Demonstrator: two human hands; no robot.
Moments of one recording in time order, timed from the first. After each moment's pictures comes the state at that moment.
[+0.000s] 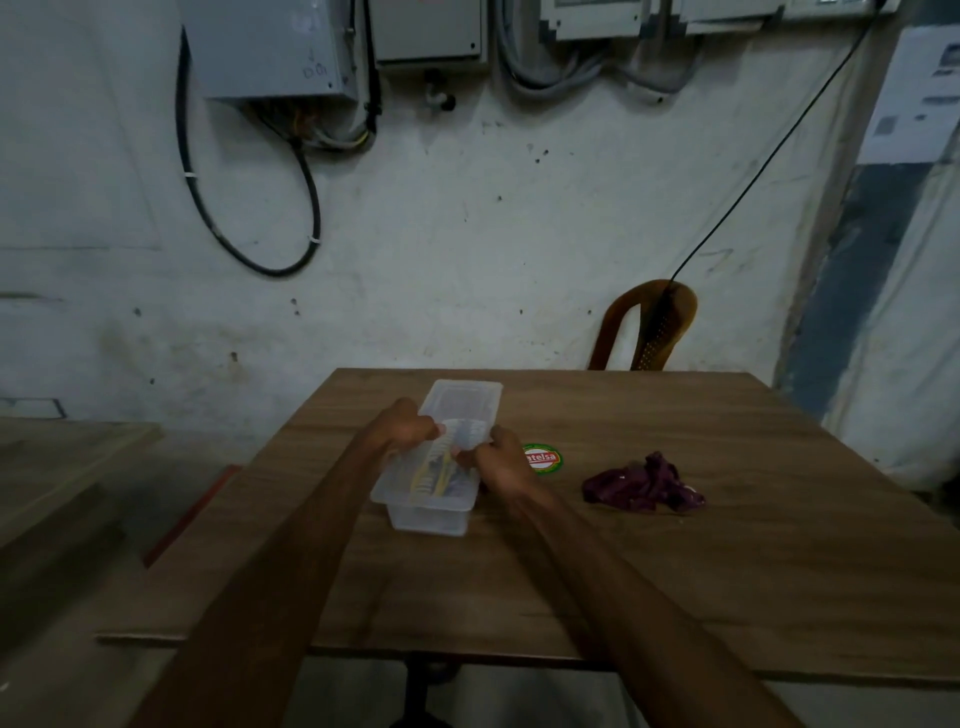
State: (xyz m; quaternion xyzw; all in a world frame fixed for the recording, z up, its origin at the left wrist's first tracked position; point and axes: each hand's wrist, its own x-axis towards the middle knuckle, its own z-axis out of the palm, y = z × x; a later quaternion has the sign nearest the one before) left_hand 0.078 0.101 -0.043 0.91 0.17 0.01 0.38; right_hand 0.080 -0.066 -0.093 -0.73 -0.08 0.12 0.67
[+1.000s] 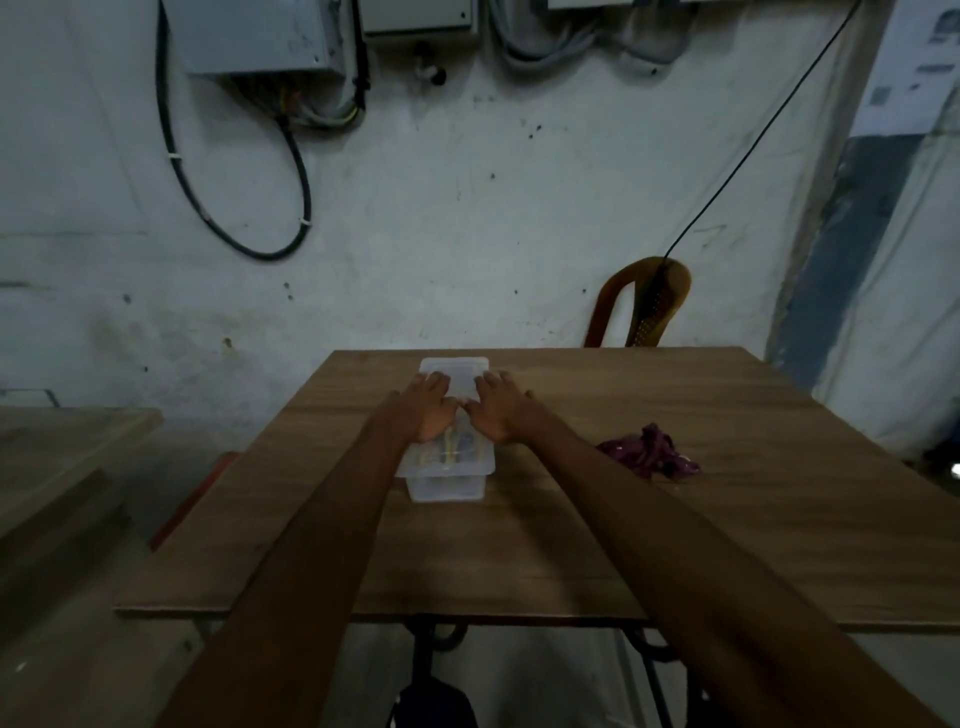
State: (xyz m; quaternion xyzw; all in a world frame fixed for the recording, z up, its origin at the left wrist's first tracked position) left_hand 0.087 0.086 -0.058 1.00 0.01 0.01 0.08; right_hand 0.109 -0.071 -0.058 -0.96 -0.24 0.03 0.15
